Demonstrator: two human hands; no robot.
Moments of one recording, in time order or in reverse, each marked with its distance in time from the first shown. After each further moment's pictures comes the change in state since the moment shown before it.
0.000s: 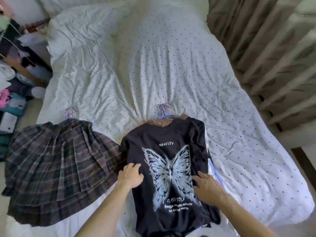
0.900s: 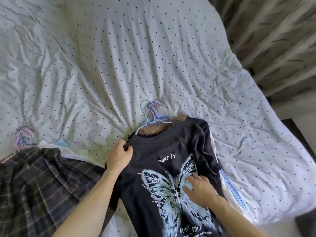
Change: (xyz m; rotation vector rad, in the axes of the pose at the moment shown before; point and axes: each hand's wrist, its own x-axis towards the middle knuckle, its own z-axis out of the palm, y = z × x) left_hand 0.208 -0.003 -0.088 -0.383 0.254 0.022; right_hand 0.135 -0.039 0.000 0.249 -0.136 0.217
